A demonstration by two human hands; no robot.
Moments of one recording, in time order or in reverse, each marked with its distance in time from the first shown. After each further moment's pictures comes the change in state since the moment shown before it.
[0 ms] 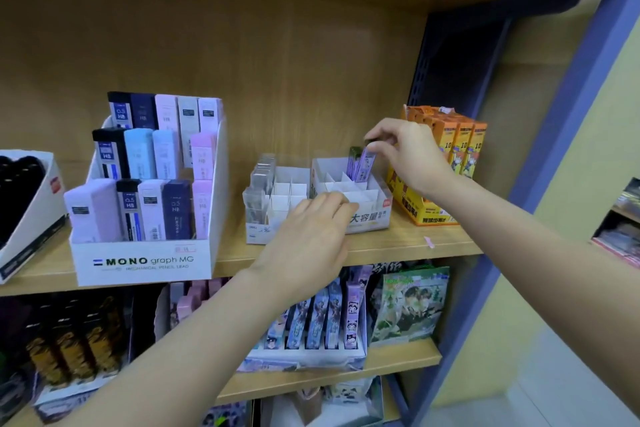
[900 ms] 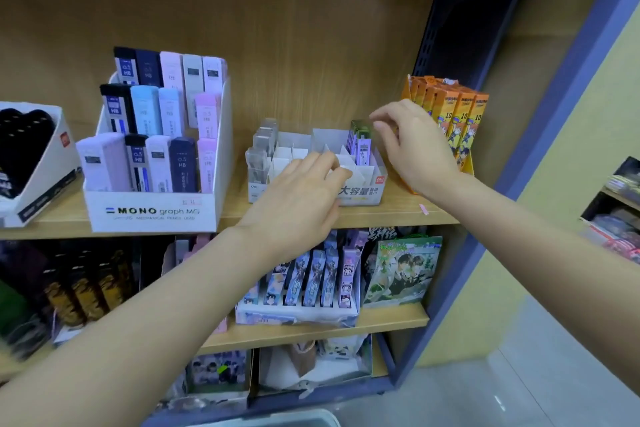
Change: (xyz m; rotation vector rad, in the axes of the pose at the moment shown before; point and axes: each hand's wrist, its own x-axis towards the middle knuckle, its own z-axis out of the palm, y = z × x) left_hand -0.013 -0.001 -0.012 0.064 0.070 0.018; right_hand -0.041 -0.014 -0.001 -0.194 0.066 -0.084
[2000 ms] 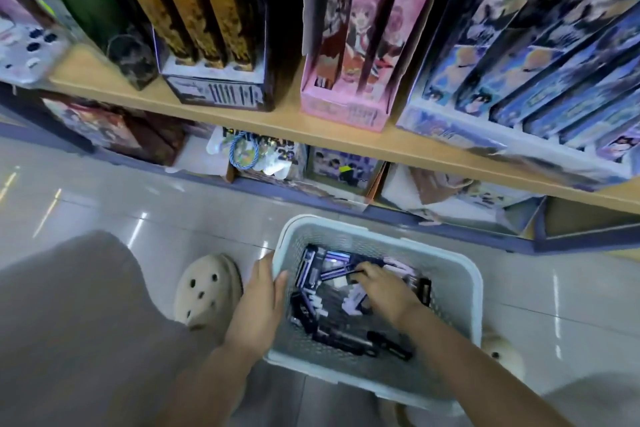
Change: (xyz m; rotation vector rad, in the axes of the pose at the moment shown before) left_hand -0.420 0.034 0.202 -0.608 -0.367 -1.371; right_hand -0.443 -0.081 0.326 0.160 -1.476 -0.335
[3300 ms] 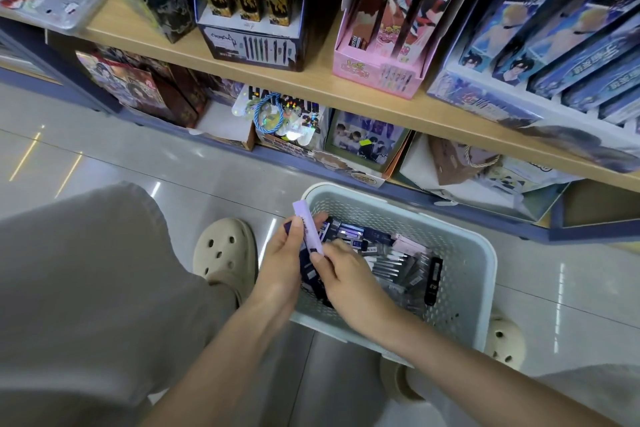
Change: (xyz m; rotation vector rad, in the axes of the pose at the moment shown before) left_hand -0.015 0.064 -0.017 -1.084 0.021 -0.467; right_hand -0.044 -0.128 -0.080 0.792 0.337 0.007
